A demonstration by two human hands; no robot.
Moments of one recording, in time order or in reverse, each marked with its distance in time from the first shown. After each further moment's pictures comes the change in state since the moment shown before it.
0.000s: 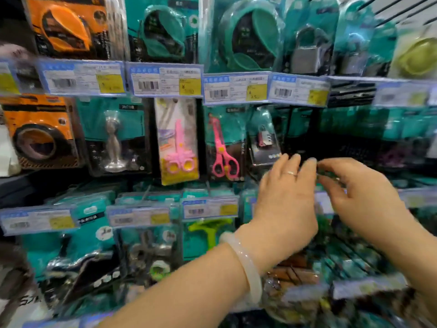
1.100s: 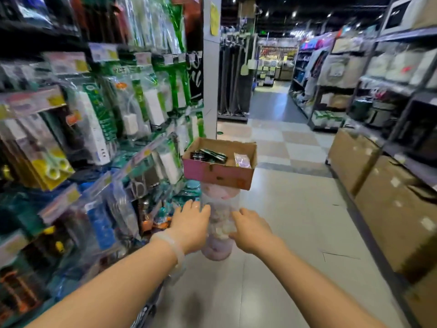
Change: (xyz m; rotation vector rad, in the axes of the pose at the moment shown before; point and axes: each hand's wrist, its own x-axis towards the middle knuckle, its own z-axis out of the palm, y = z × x) left_hand 0.051 0.505 0.517 0.063 -0.906 0.736; right_hand -0.372 0.539 -0.248 -0.548 -0.525 1.223
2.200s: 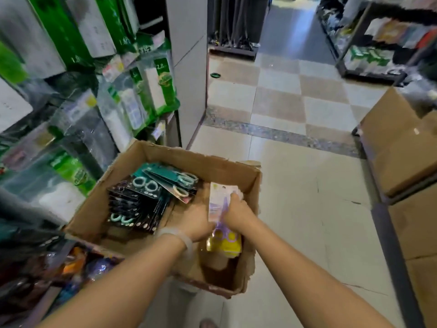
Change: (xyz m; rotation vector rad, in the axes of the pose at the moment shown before) left_hand 0.616 0.021 0.047 -0.669 -0.331 -0.127; right_hand 0.588 0.249 0.025 0.440 -0.354 0.311
